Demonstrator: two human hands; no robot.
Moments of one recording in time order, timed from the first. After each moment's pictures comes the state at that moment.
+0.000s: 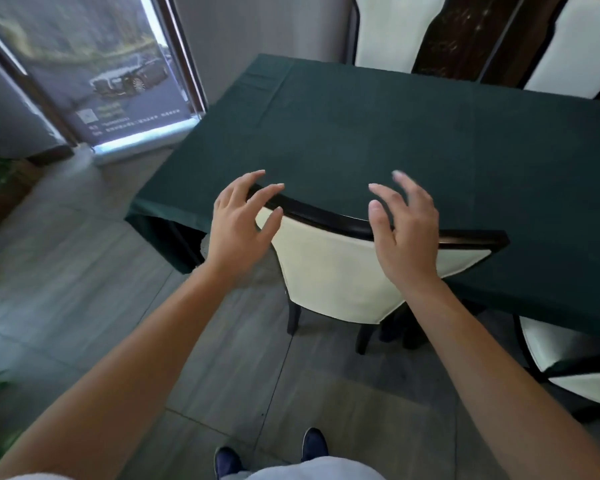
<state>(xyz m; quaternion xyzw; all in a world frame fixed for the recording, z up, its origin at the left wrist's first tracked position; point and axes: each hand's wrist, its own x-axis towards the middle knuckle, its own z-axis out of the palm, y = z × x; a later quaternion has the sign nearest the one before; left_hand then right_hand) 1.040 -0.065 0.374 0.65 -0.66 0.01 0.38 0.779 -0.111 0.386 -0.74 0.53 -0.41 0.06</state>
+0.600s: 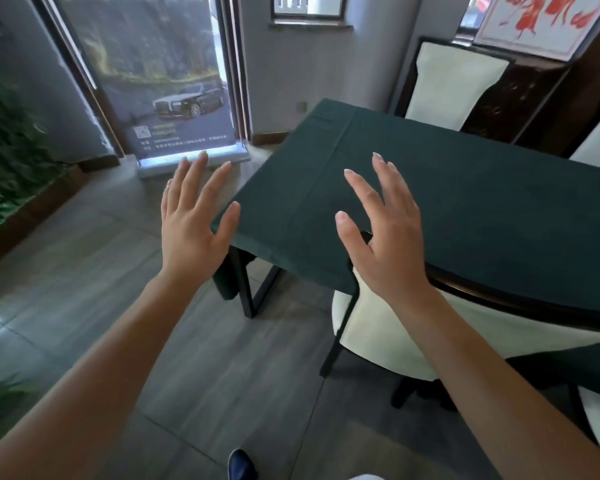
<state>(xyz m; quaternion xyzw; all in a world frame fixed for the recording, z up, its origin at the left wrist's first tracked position) 1.304 -0.003 0.428 0.70 -0.58 0.12 0.40 1.036 -0.082 0.461 -0.83 0.39 -0.40 0.03</state>
